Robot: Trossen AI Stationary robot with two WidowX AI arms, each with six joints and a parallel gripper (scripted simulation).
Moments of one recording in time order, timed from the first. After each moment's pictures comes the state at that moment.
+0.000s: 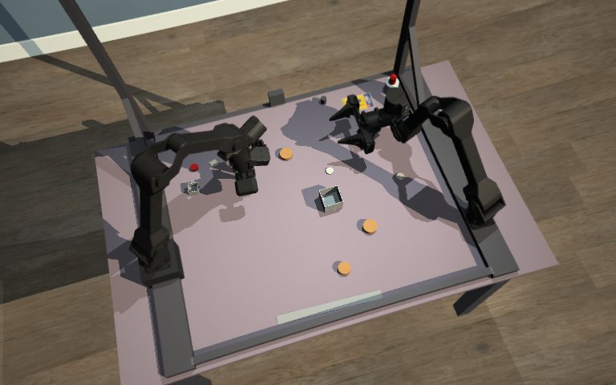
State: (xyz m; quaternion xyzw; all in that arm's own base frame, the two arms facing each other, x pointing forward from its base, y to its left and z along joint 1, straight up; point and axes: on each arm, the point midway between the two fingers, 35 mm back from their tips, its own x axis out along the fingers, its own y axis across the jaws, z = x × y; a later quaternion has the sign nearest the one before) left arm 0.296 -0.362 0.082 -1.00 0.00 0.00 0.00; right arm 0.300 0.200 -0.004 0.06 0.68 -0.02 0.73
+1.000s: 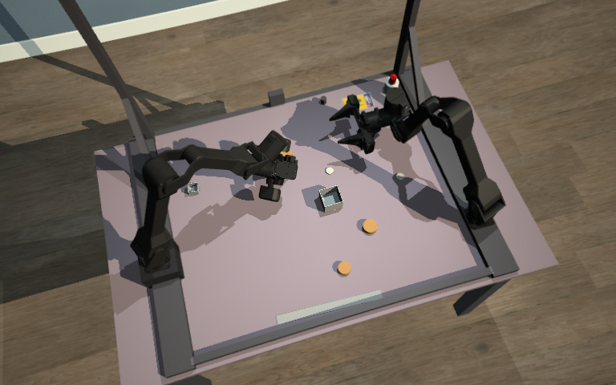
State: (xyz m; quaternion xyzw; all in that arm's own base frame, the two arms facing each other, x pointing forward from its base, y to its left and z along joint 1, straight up) left arm 0.296 -0.362 0.082 -1.00 0.00 0.00 0.00; right arm 0.404 0.169 -0.007 0.32 0.50 -0.08 0.80
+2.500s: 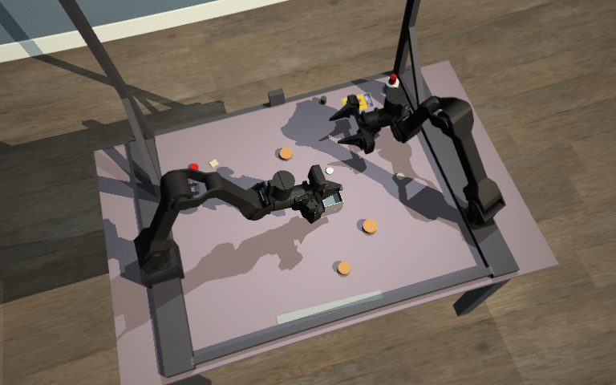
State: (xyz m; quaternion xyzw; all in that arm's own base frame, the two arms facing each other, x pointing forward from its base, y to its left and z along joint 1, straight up) left arm 0.296 -0.362 0.082 -1.00 0.00 0.00 0.00; right arm 0.505 0.031 0.072 0.67 0.11 -0.08 0.73
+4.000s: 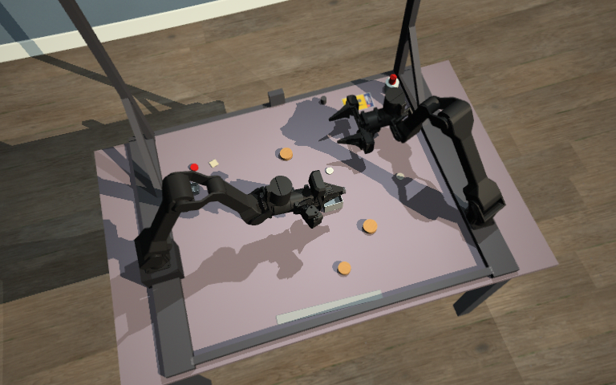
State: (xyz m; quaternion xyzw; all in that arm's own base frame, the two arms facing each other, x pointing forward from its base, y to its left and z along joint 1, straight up) left arm 0.298 -0.362 0.082 -1.00 0.00 0.00 0.01; right arm 0.507 0.013 0.088 0.70 0.06 -0.06 0.71
